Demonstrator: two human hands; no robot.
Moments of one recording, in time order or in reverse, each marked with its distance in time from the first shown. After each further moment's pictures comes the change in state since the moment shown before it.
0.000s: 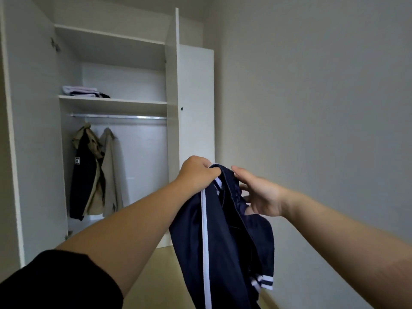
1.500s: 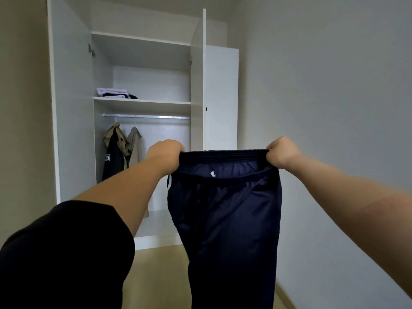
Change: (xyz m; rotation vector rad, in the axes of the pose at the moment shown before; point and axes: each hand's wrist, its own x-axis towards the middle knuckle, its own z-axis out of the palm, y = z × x) left_hand 0.025 -0.049 -0.122 0.964 0.077 0.003; right_hand 0.057 -0.071 -0.001 -0.971 0.641 -0.308
